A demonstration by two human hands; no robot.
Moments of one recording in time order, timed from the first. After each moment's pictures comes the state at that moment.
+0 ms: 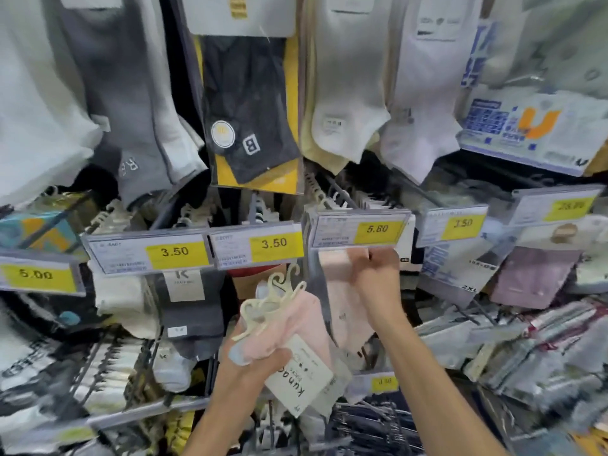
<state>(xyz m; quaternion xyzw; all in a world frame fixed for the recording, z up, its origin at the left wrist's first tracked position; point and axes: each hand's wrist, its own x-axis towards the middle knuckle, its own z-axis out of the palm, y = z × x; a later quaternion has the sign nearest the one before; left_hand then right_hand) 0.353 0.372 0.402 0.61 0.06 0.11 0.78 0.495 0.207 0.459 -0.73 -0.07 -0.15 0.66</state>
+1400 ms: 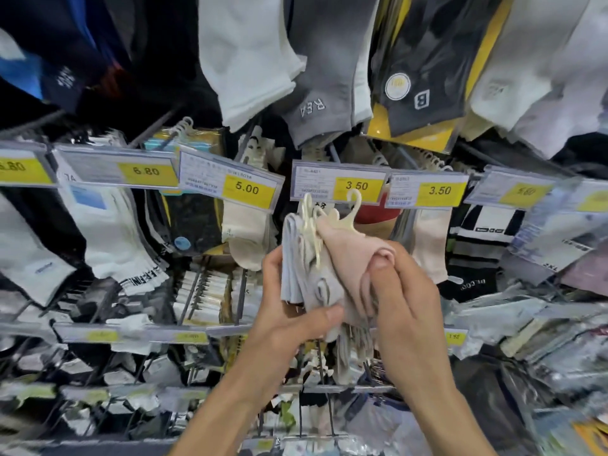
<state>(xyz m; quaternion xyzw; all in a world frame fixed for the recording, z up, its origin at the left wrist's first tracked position) 0.253 0.465 0.444 0.55 -0.07 0.09 0.83 0.285 0.324 0.499 -0.77 -0.23 -0.13 0.59</state>
